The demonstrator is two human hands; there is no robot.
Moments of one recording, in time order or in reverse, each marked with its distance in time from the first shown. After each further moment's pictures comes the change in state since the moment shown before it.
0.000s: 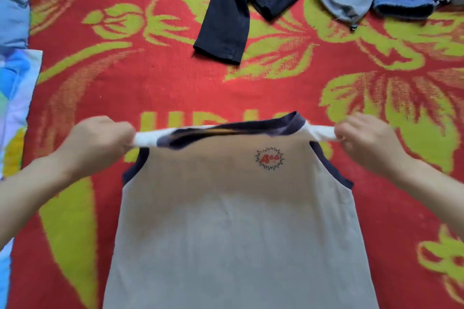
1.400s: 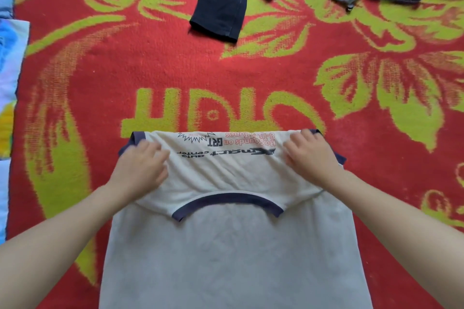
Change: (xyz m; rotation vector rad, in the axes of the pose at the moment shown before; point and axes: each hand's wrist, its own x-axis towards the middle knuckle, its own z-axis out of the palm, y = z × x) left_hand -0.054 0.080 0.080 0.132 -0.267 -0.178; right_hand -0.027 -0.085 0.060 -0.295 -0.400 0.114
